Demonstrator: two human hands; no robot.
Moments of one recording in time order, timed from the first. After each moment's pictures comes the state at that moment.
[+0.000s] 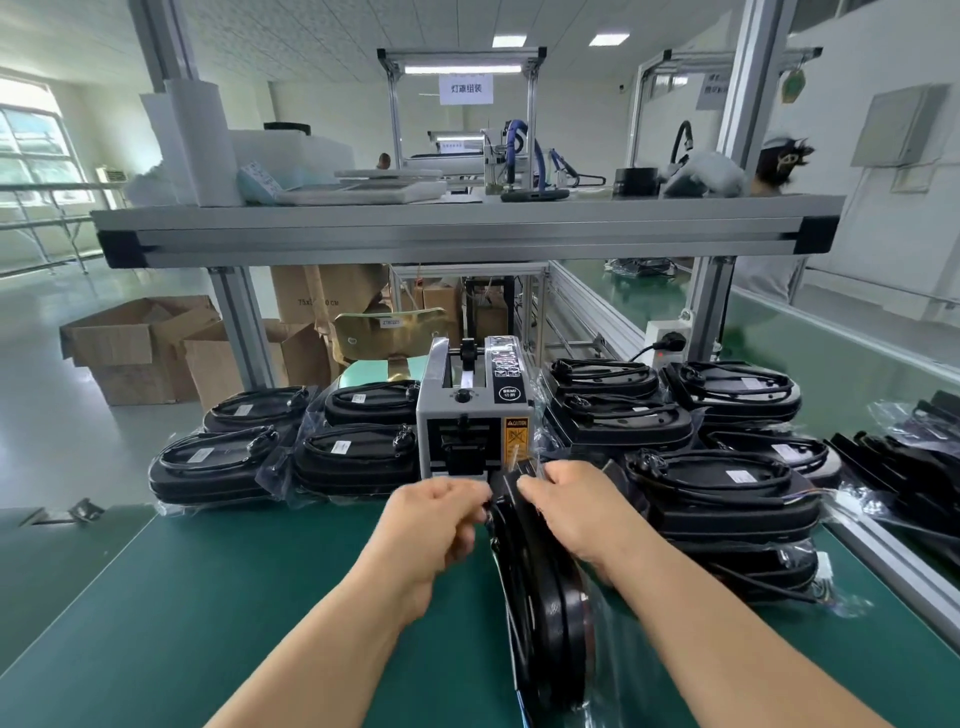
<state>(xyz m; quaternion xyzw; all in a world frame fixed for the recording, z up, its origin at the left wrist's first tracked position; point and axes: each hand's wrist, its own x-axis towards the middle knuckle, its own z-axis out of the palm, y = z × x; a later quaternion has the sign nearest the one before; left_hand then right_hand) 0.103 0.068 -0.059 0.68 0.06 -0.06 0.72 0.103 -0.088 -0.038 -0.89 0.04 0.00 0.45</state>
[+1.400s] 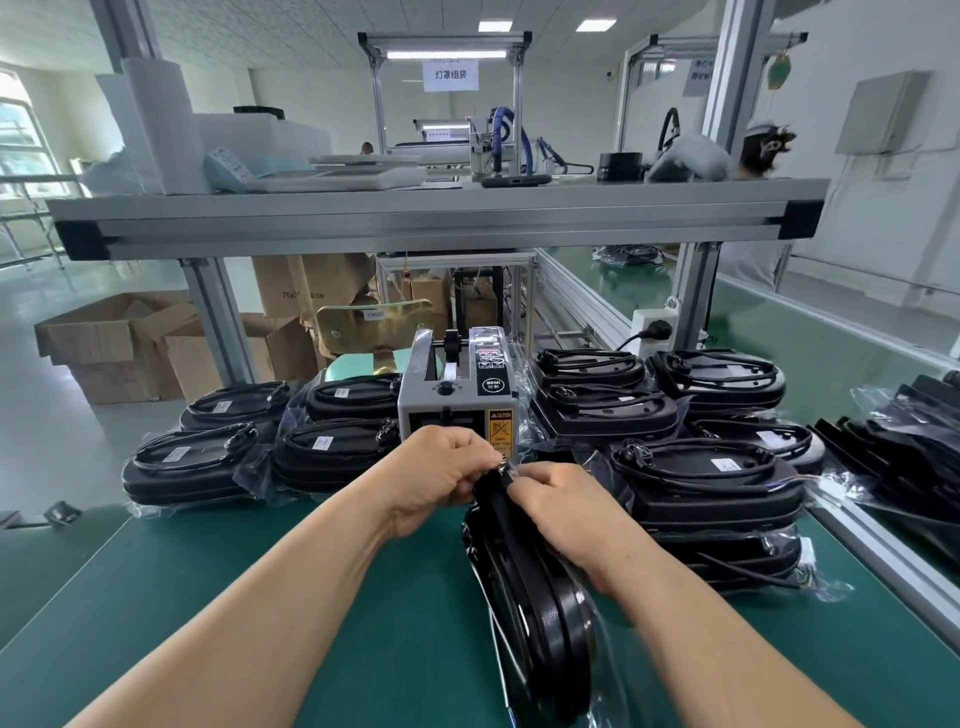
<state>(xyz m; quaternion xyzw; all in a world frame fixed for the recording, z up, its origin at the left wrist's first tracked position) 0.151 0.059 -0.036 0.75 -0.11 -0.15 0.64 0.095 -0.095 -0.043 -0.83 0.03 0.04 0.56</state>
